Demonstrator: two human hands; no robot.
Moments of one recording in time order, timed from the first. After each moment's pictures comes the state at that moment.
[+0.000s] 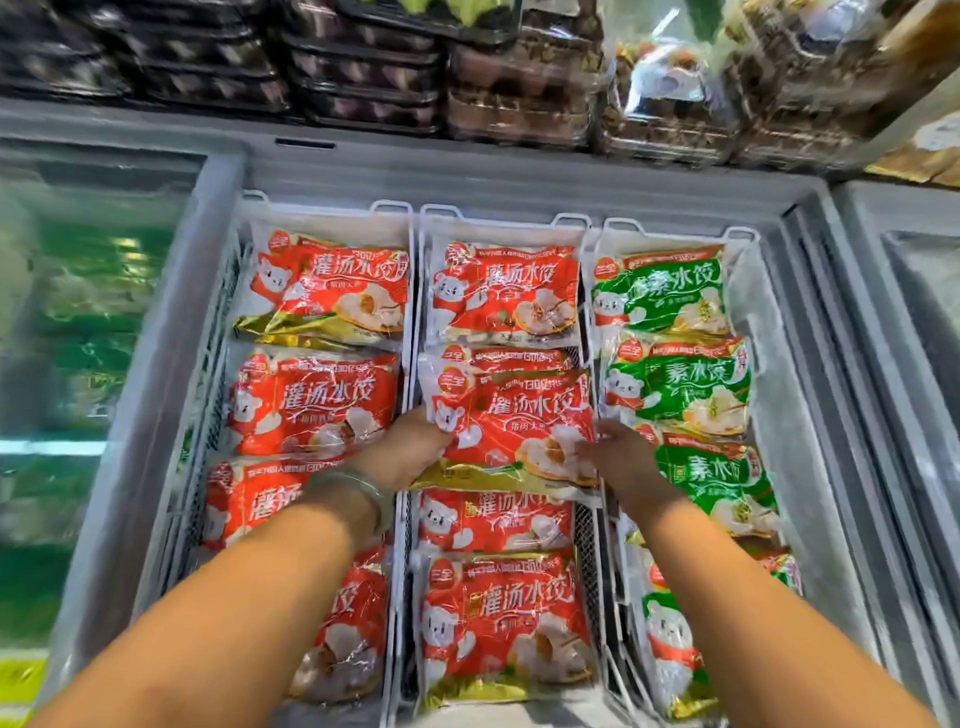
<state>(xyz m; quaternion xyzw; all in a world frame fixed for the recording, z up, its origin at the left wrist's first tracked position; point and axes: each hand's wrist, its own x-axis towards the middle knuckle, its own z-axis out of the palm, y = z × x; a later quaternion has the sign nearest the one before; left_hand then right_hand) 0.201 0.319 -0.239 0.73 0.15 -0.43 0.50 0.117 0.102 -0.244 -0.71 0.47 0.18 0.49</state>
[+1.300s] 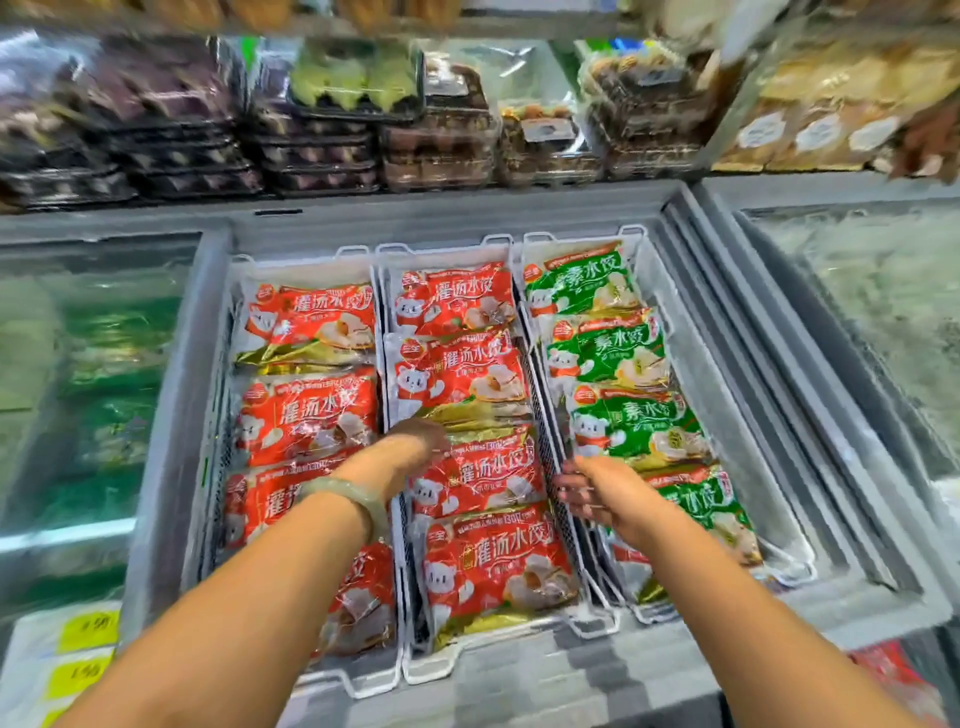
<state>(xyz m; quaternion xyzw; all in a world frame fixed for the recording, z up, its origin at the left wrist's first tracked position) 0.114 0.329 -0.154 0.75 0.10 -0.46 0.46 -0.026 0.126 -0.172 -0.59 0.47 0.18 0.63</state>
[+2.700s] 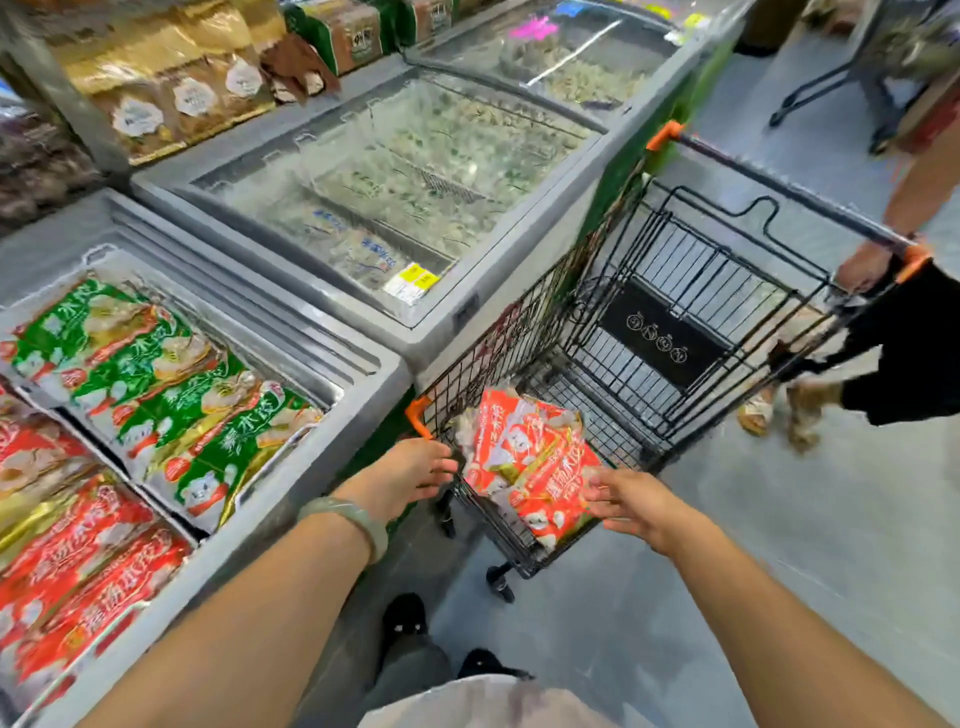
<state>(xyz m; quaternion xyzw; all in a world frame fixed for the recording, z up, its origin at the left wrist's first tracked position) -0.393 0.013 -0.124 0.72 -0.14 -0.62 0.28 -0.658 -0.046 -0.154 -0.37 0.68 -0.08 0.63</state>
